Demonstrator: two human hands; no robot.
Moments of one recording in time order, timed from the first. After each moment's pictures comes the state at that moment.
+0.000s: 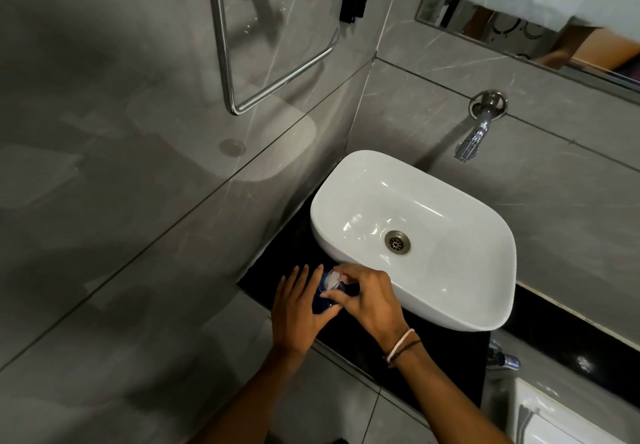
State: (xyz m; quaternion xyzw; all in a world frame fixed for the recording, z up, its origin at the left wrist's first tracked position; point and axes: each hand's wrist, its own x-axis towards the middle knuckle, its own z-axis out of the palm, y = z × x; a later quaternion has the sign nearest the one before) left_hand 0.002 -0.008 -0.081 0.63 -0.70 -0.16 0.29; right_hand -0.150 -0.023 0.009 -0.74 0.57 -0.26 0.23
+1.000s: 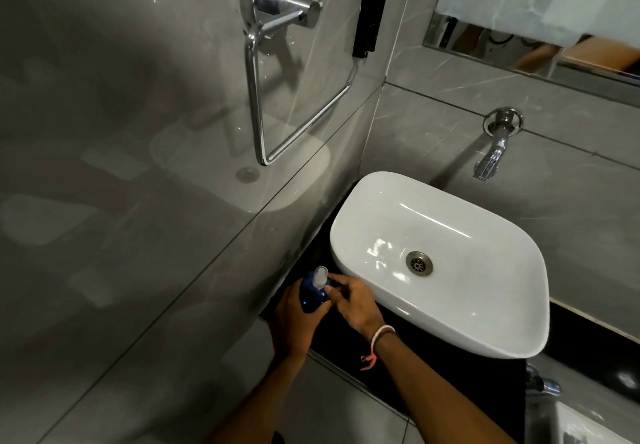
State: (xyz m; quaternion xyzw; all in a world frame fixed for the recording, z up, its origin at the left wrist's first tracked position) left_hand 0.045 -0.049 -0.065 0.71 -0.53 -0.26 0.38; right_hand -0.090 -0.074 -0.015 -0.60 0.64 -0.24 0.41
